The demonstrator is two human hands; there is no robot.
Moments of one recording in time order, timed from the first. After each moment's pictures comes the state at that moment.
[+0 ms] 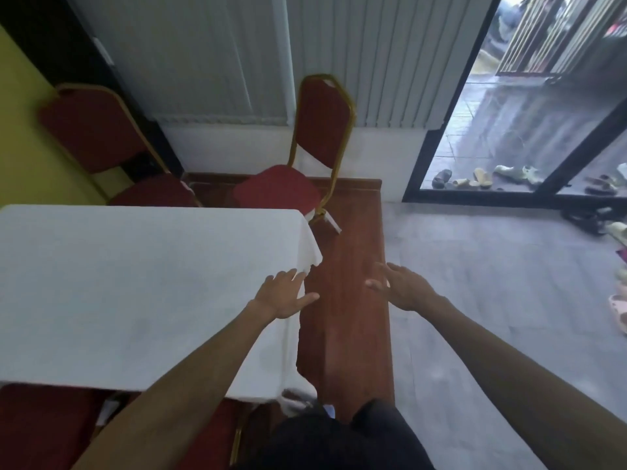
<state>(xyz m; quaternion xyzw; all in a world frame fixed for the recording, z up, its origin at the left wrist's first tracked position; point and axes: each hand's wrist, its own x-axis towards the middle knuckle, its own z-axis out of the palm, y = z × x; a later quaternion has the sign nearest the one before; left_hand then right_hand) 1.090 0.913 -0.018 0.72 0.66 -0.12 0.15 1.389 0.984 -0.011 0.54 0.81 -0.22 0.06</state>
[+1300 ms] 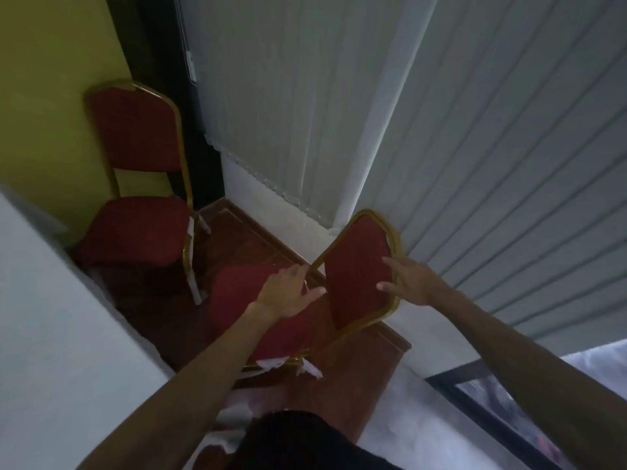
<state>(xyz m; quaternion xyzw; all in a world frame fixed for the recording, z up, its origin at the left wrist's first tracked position) 0.998 1.557 0.010 0.49 0.83 0.17 0.18 1.204 1.810 0.053 0.26 0.95 -0.07 0.17</state>
